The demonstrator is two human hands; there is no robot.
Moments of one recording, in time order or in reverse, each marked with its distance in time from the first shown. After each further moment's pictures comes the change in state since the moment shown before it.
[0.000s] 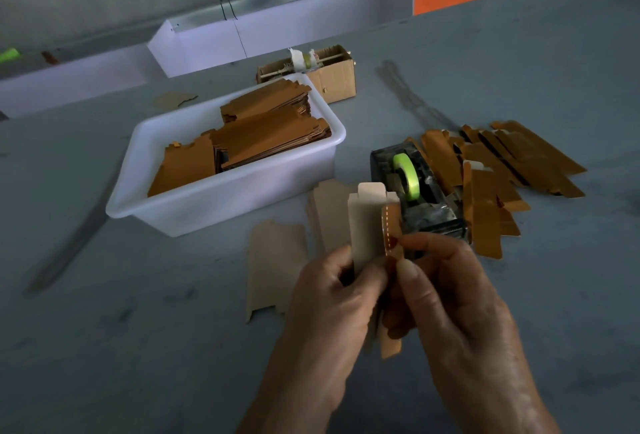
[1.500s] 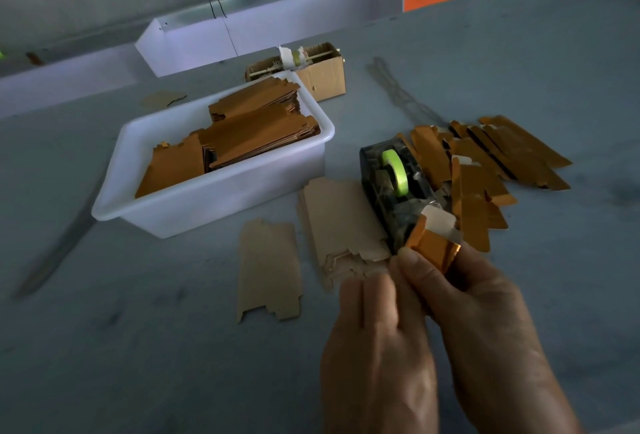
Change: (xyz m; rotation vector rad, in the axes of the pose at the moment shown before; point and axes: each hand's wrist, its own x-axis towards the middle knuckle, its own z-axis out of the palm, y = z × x) left_hand -0.026 -0.022 0.036 1.123 0.312 0.539; right_hand 0.008 -0.001 -0.010 0.215 0.147 0.338
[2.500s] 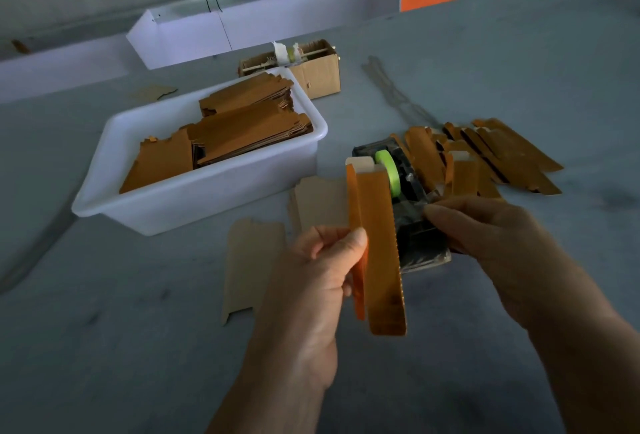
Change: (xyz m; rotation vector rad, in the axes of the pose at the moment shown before) left_hand 0.047 -0.025 -0.015 -1.251 -0.223 -0.777; right_hand 0.068 -0.018 -0.044 -0.410 -0.085 0.000
